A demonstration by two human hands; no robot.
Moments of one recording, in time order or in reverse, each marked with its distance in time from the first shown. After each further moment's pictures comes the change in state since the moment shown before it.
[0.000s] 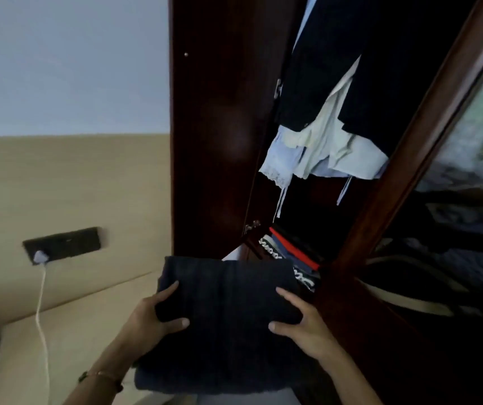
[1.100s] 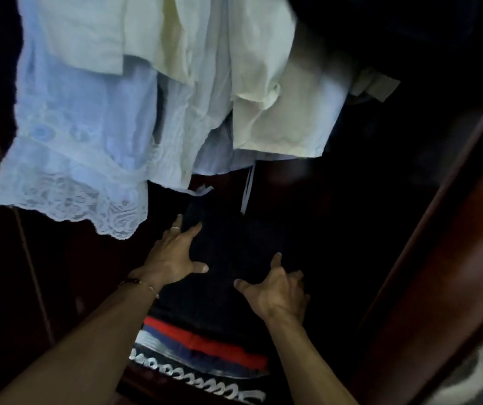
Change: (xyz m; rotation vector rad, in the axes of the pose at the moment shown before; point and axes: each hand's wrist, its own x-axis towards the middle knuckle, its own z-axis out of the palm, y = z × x) left_hand 0.612 0.134 0.336 0.654 -0.369 0.670; right_hand 0.415 0.080 -0.197 -0.521 0.913 0.596
